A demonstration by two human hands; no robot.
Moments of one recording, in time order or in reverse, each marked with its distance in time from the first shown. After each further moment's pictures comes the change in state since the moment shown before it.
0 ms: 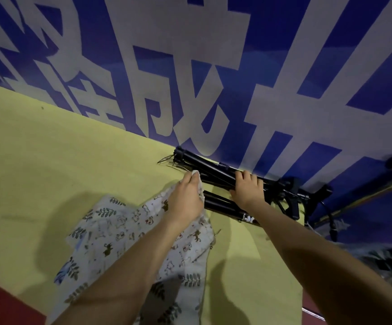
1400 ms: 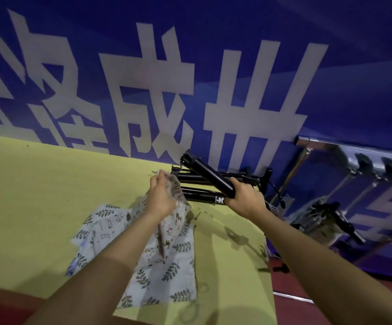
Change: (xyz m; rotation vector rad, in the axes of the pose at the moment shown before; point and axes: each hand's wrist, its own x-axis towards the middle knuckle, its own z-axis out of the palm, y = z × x) left_hand -0.101 -0.005 -0.040 -0.352 0.048 -0.029; right_hand -0.193 0.009 -0.062 0.239 0.225 0.049
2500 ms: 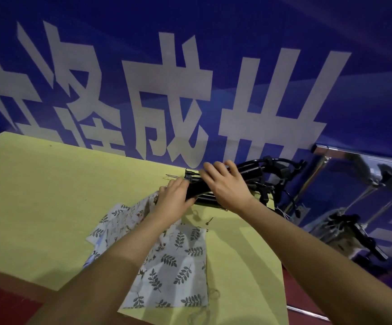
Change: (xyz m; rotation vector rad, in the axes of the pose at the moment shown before) left_hand -0.002 0.003 -0.015 0.506 0.065 0.356; right_hand 0.026 -0.066 -0.001 -0.604 0.650 -0.754
